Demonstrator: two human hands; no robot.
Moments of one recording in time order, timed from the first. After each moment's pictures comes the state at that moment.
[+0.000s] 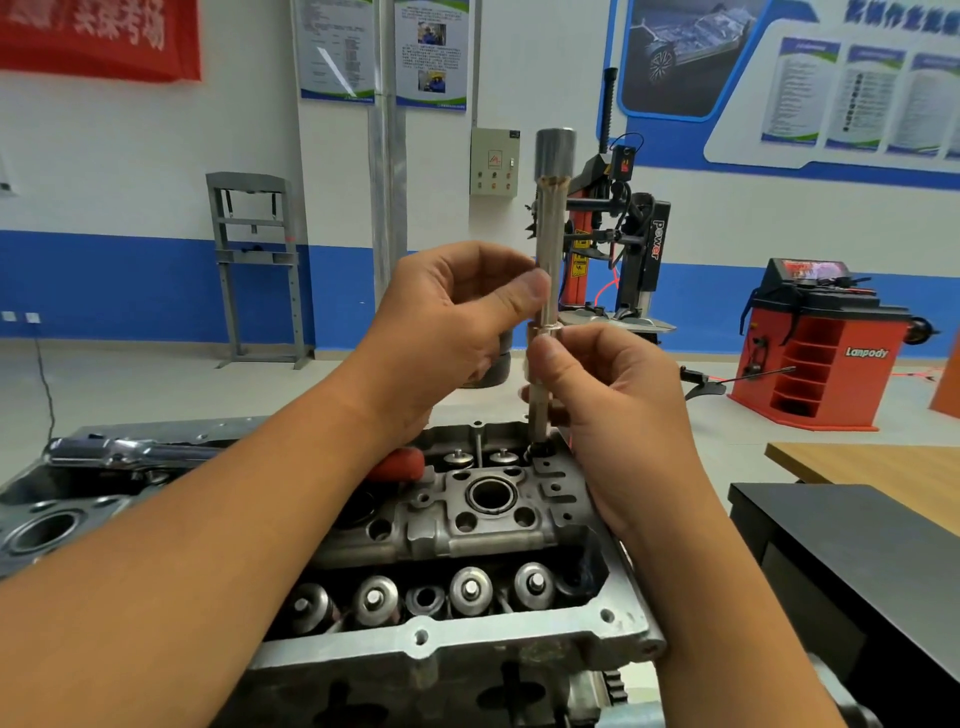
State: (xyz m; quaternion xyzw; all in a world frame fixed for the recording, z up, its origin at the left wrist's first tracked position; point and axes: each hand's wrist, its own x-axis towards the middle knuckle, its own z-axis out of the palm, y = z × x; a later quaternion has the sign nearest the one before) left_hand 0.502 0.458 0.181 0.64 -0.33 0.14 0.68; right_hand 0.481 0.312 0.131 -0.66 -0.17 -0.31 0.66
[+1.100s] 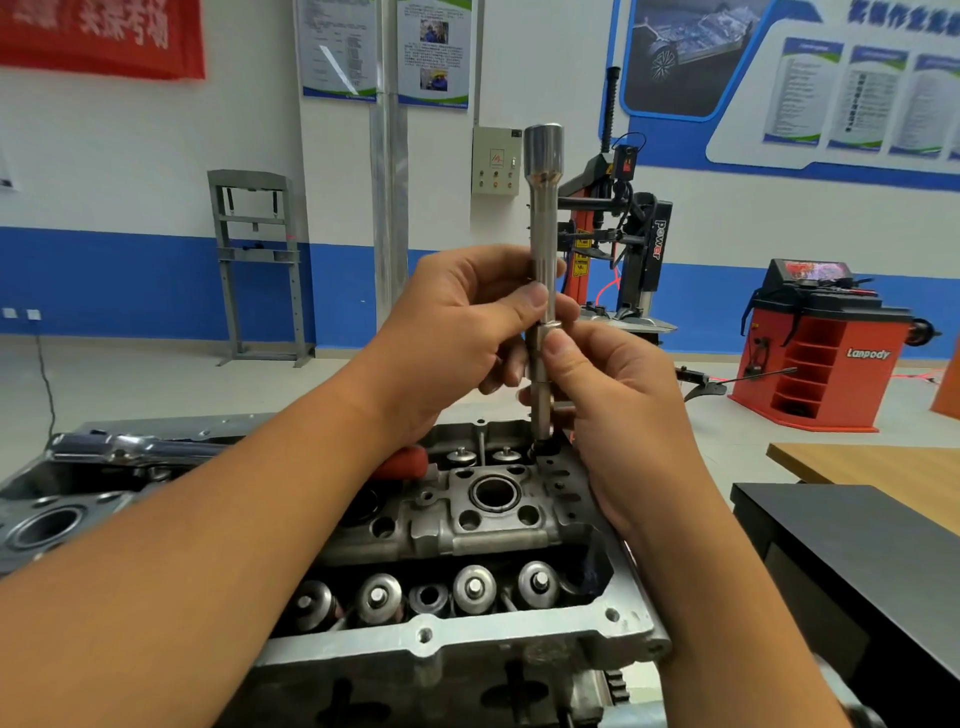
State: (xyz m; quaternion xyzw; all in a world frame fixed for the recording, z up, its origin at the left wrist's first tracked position) left_hand 0.505 0.458 0.180 0.66 -0.35 0.12 0.65; right_hand 0.483 0.316 0.133 -0.66 -0.19 -0.28 0.67
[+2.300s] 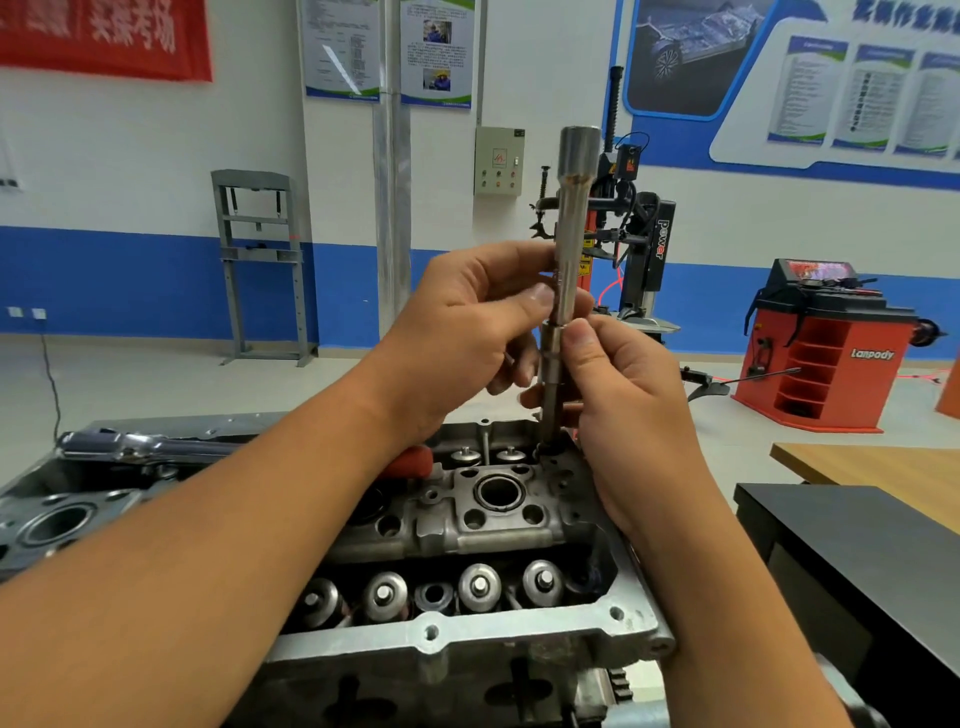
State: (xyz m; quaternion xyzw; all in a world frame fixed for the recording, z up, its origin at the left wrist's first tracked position) left_hand 0.501 0.456 0.181 0.64 -0.37 0.11 0.66; right_hand 0.481 0.319 0.134 -0.65 -0.20 -0.30 0.67
